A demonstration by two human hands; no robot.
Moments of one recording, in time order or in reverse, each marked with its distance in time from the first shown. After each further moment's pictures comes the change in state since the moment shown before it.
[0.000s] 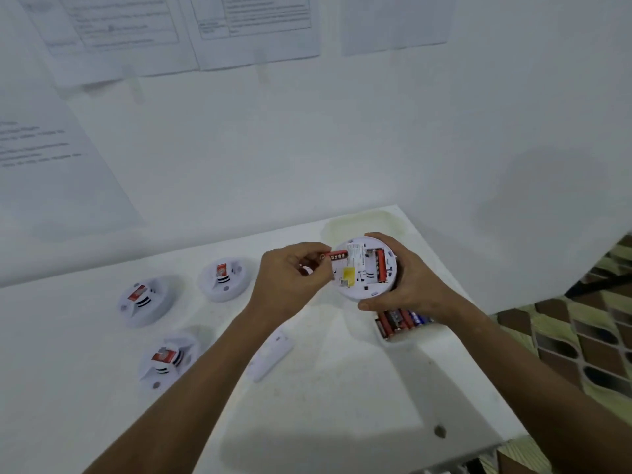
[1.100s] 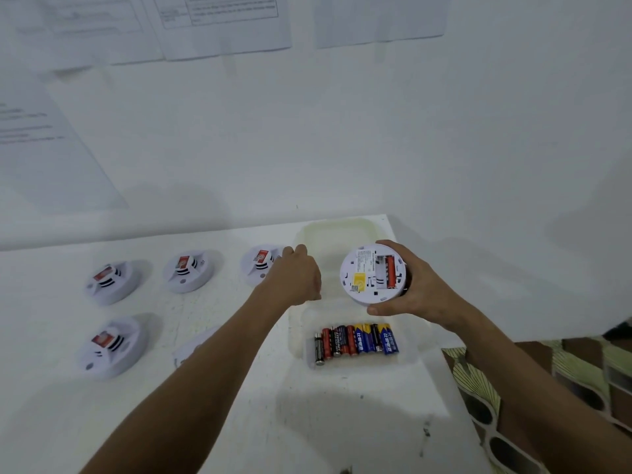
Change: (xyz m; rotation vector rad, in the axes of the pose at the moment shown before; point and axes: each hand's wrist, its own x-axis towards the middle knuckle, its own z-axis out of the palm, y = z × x) left_hand 0.065 -0.028 0.117 1.115 -0.546 -0.271; right_hand 0.013 0.069 -0.125 0.013 -0.164 0.078
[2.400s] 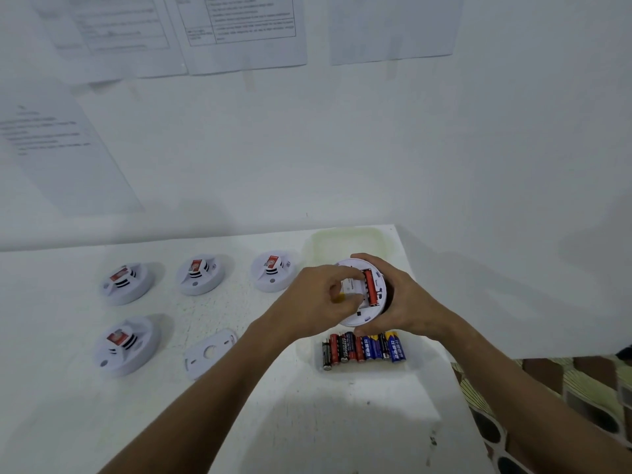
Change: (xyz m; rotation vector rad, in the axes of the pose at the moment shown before) left_hand -0.068 0.031 -0.024 -0.650 0.312 0.212; right_hand 0.014 -0.010 0.030 -0.038 -0.143 -0.176
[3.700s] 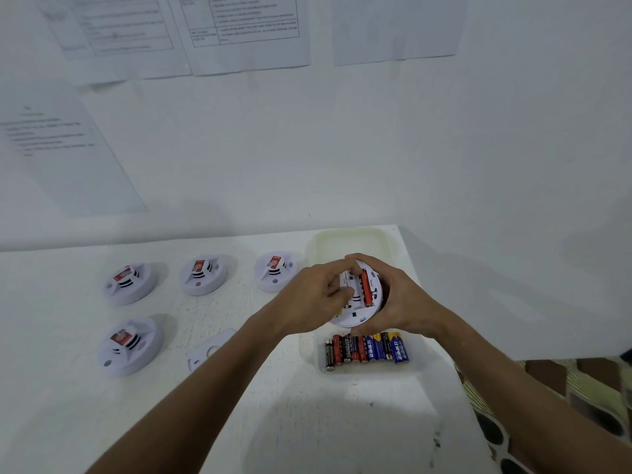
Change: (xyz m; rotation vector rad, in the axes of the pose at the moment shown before) left_hand 0.003 -0.013 -0.008 -0.083 -0.120 -0.035; right_hand 0.007 -0.004 0.005 0.010 -0.006 0.000
